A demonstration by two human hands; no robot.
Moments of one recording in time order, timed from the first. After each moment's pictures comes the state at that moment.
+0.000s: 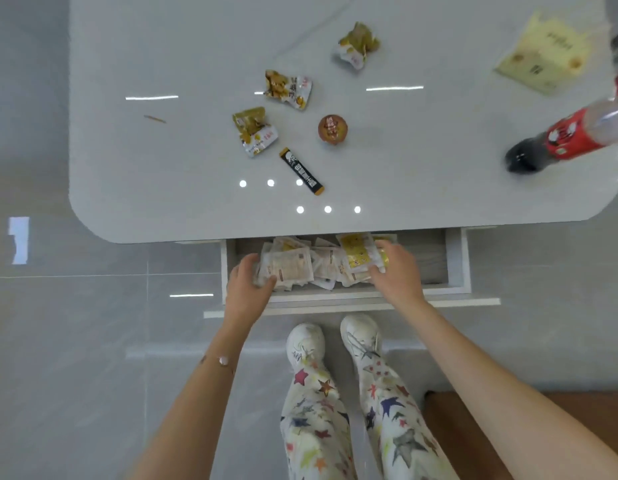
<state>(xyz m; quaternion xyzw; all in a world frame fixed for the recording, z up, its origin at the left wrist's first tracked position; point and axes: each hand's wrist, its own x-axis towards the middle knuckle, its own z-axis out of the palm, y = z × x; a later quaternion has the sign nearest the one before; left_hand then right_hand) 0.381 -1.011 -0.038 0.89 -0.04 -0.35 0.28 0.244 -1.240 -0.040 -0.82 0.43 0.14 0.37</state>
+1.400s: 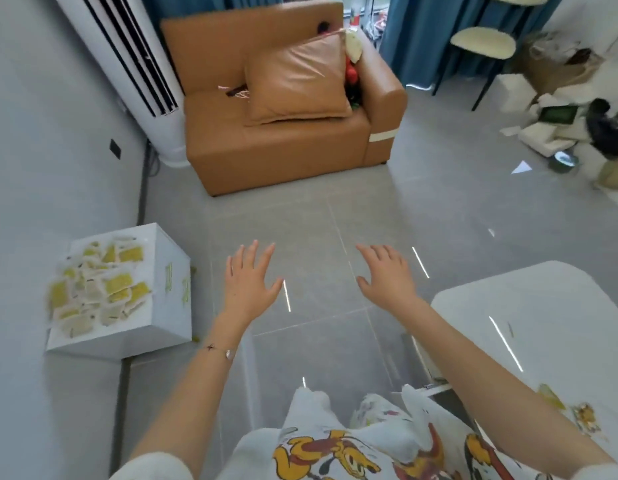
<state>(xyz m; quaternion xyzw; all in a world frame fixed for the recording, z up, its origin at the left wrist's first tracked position) 0.239 -0.493 0.356 0.94 0.33 0.01 0.12 0.429 -0.689 0.375 -0.91 -0.39 0.12 0.07</state>
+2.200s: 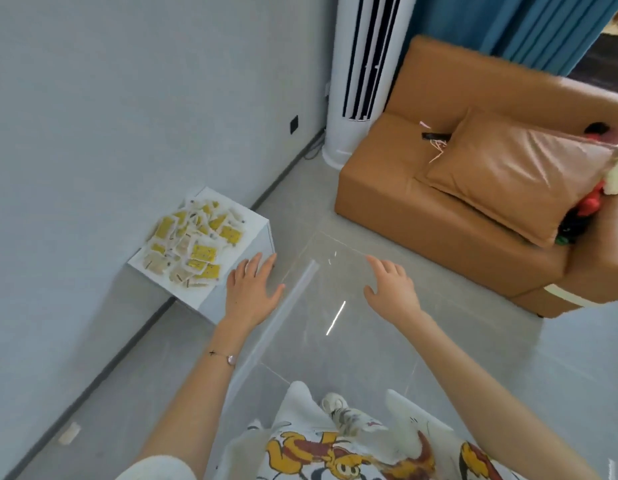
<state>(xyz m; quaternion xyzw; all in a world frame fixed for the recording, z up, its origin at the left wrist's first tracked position) 0.273 -0.255 0.329 0.72 0.67 0.06 0.17 0.551 -0.270 0.366 -0.72 -0.66 0.20 0.02</state>
